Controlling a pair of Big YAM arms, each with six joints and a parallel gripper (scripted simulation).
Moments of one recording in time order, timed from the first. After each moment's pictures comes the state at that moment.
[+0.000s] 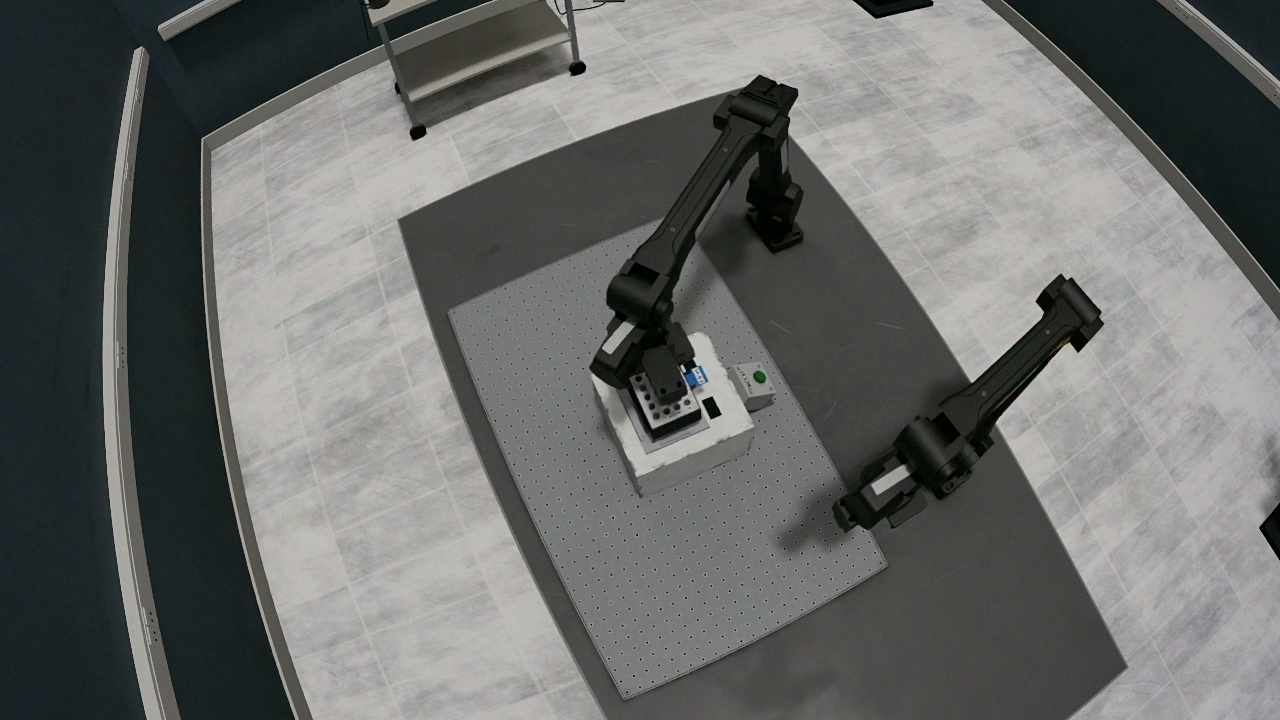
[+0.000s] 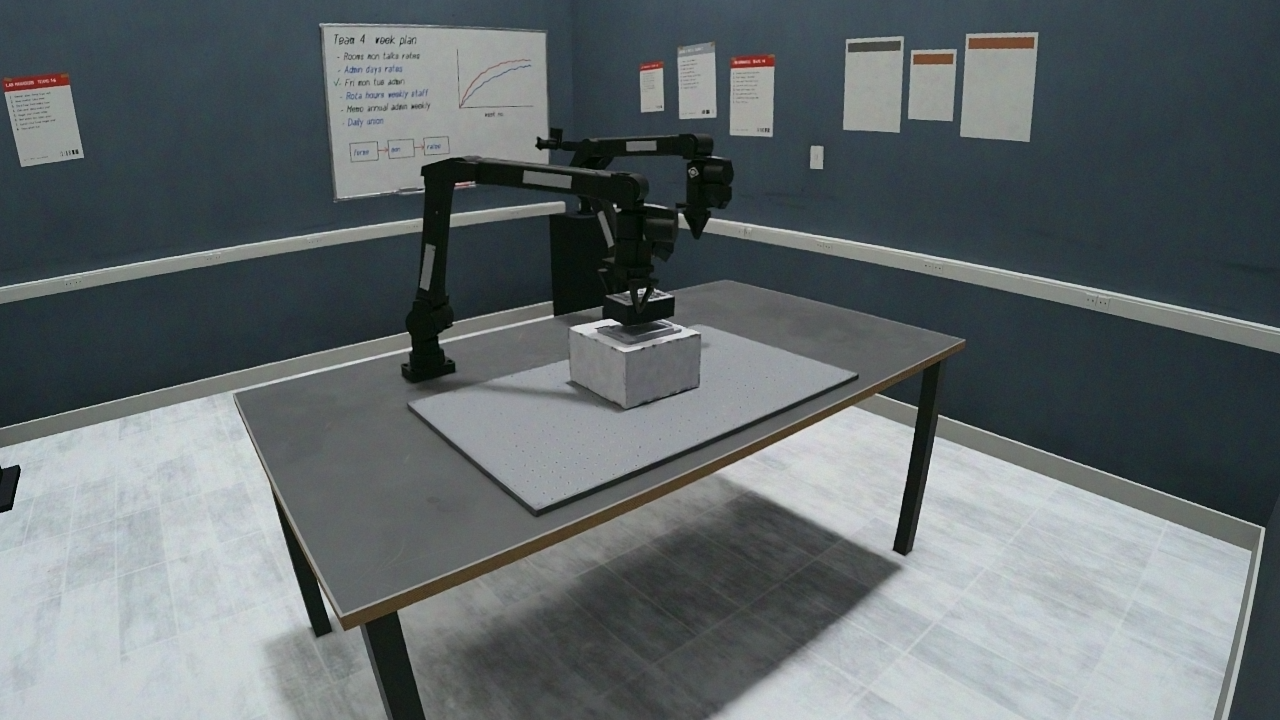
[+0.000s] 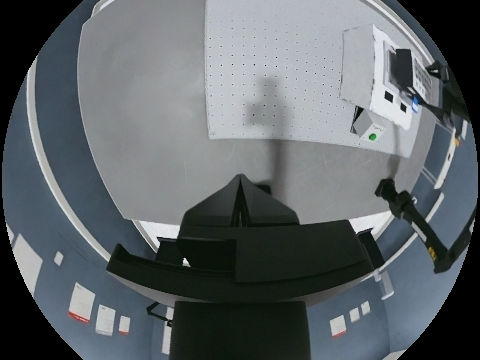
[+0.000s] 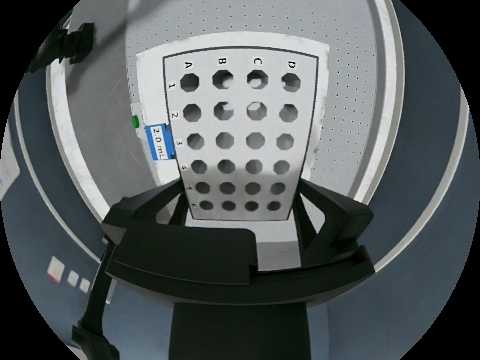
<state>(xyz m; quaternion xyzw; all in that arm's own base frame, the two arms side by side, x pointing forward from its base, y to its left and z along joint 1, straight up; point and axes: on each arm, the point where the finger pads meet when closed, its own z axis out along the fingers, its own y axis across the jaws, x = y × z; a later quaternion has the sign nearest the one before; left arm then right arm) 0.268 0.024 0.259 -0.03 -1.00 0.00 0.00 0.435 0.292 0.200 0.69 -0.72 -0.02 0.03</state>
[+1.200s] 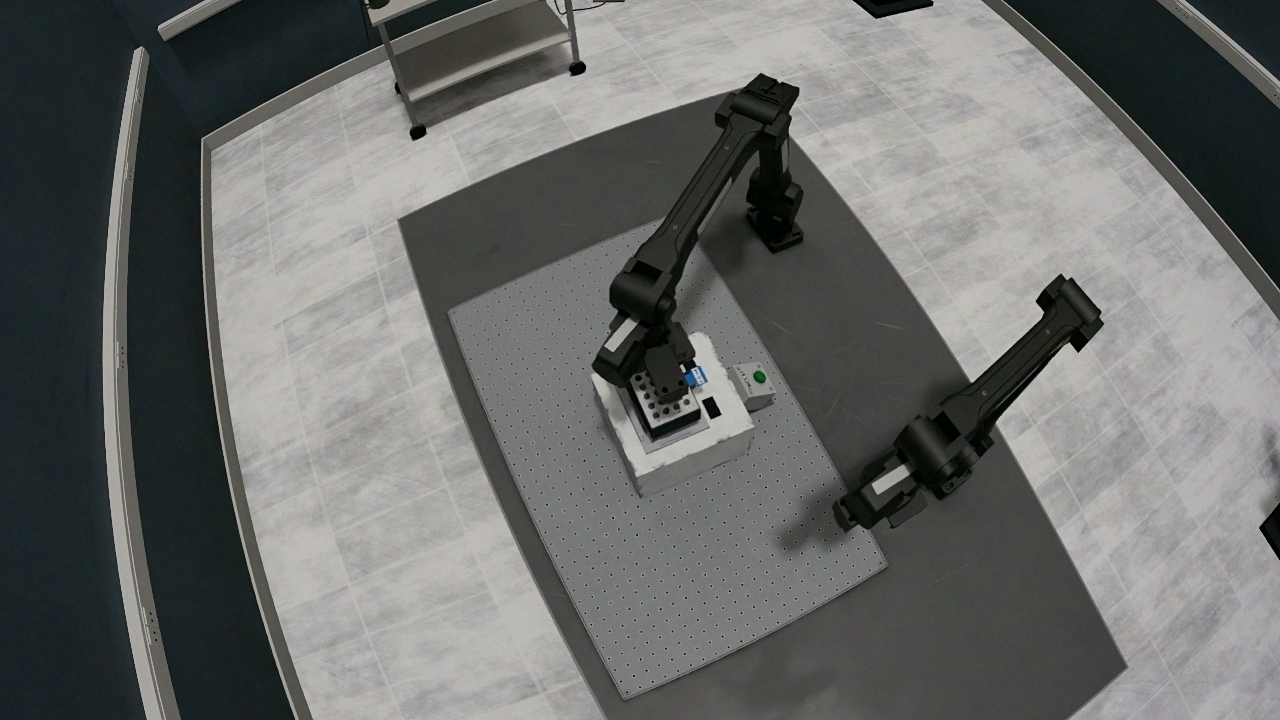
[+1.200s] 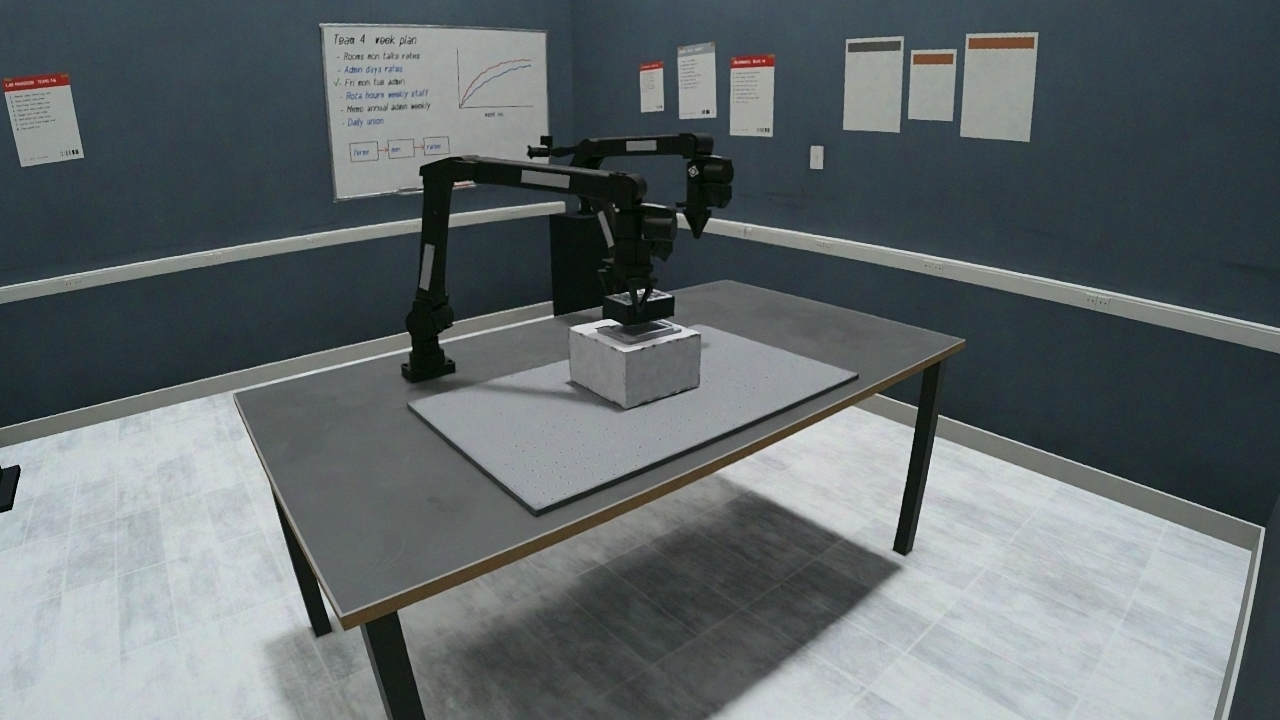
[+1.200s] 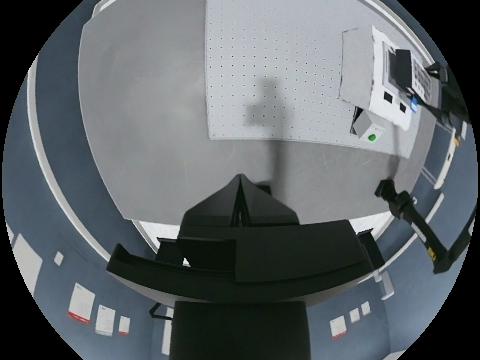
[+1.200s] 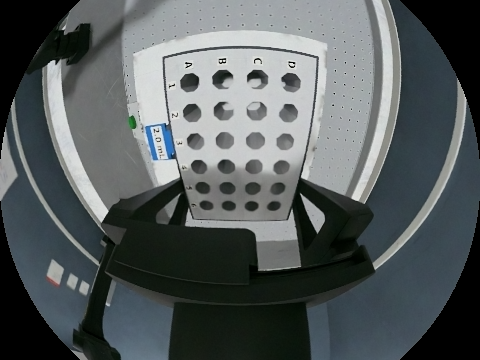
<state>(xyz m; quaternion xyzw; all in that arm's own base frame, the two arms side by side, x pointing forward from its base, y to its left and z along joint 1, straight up) 0.269 0.024 0.261 -0.03 -1.00 0.00 0.00 0.436 0.291 0.200 0.69 -0.72 -0.01 0.02</state>
